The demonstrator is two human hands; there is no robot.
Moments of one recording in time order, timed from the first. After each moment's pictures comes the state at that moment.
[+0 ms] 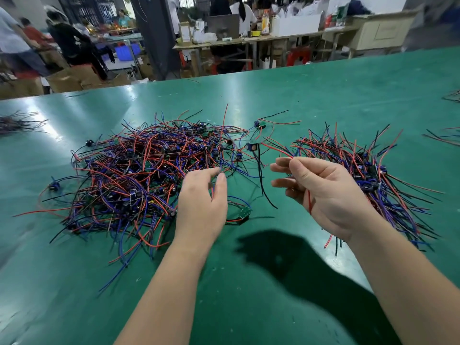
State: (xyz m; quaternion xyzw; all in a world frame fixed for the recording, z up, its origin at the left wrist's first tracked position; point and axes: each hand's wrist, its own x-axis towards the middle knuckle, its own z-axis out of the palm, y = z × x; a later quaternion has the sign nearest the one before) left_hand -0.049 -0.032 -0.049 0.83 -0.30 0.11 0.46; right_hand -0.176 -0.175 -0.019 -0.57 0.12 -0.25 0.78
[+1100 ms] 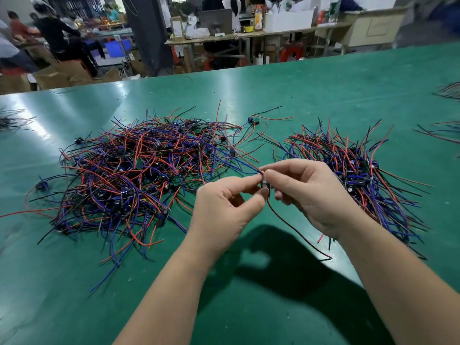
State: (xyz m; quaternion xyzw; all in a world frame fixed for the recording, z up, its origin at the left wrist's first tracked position) left_hand -0.083 -0.040 -0.041 0.66 -0.43 -0.07 0.61; right_hand -0.174 -0.169 -0.022 -0.67 0.12 -0.23 0.69
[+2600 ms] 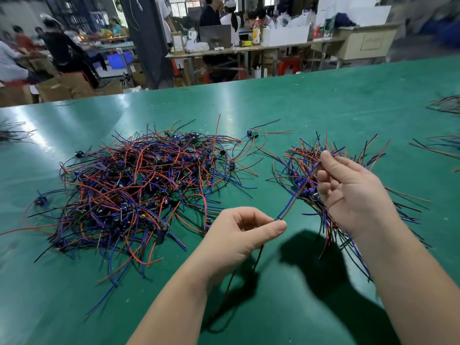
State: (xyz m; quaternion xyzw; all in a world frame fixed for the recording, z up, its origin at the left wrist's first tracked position) left_hand -0.091 -0.043 -0.038 0.61 -0.33 -0.37 0.62; right_hand -0.182 -0.203 -0.002 -0.39 0.27 -0.40 0.78
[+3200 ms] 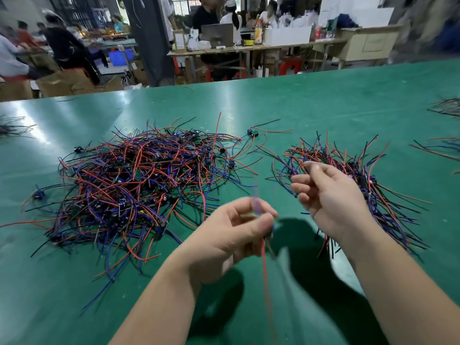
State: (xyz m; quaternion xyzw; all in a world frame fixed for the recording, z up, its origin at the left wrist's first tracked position) left_hand -0.086 -0.032 -0.031 0.46 -0.35 -0.50 0.65; right_hand -0.169 -0.197 -0.022 -0.44 0.29 -0.34 0.78
